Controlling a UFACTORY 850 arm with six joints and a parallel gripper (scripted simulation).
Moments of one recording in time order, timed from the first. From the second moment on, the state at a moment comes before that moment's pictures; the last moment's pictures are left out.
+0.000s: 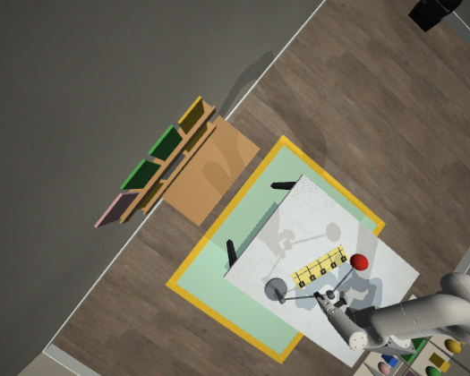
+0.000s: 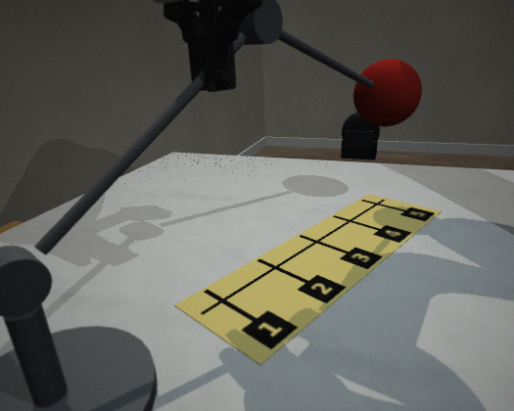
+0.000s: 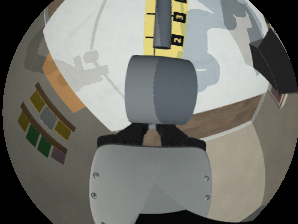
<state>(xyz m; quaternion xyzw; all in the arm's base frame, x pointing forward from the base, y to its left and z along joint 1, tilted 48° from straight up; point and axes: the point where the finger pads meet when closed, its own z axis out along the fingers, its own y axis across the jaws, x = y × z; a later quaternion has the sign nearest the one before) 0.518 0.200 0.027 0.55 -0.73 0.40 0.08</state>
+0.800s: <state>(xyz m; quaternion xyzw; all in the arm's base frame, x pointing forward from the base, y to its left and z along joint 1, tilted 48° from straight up) 0.518 0.236 0.034 0.55 -0.73 0.40 0.08</state>
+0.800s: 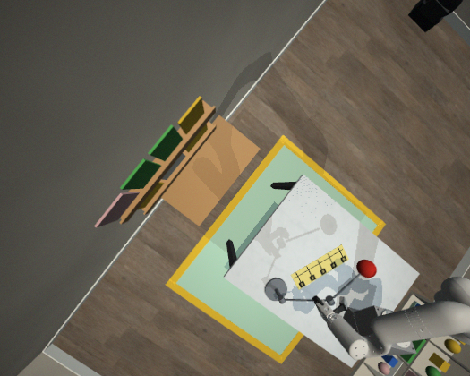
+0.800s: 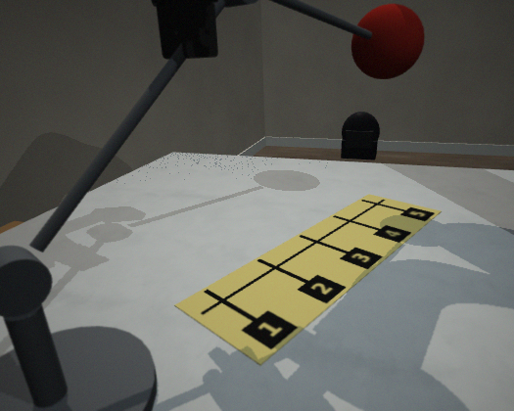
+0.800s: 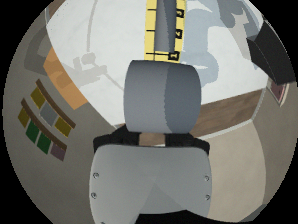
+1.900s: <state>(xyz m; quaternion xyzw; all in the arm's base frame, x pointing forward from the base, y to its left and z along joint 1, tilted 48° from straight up) 0.501 0.268 0.069 0.55 -0.73 0.40 0.08</state>
